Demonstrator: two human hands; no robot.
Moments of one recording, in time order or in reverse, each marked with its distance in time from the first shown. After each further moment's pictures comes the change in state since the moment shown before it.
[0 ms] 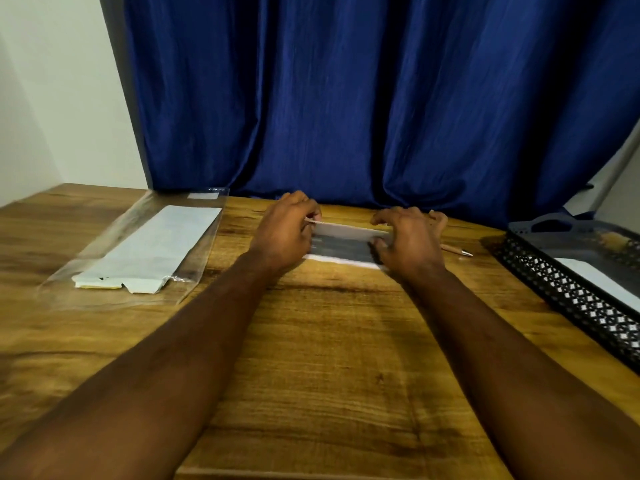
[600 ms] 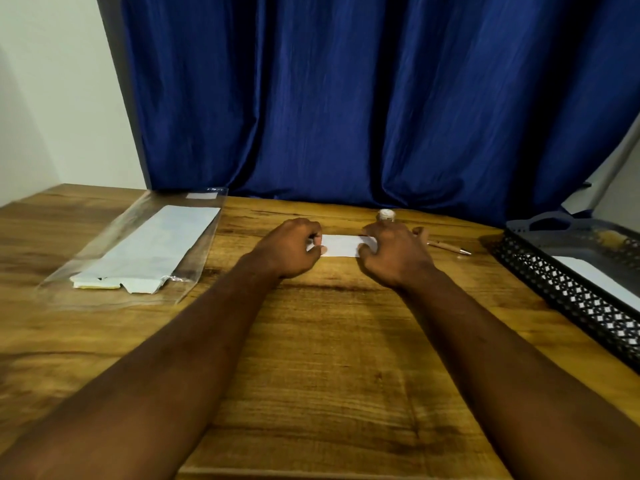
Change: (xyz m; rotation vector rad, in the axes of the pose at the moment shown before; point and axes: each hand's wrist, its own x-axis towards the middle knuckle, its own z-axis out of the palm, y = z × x) left_hand -0.006 -0.004 0.014 -0.032 -0.352 -0.160; right_hand -0.006 -0.013 0.007 0.016 -0.224 0.001
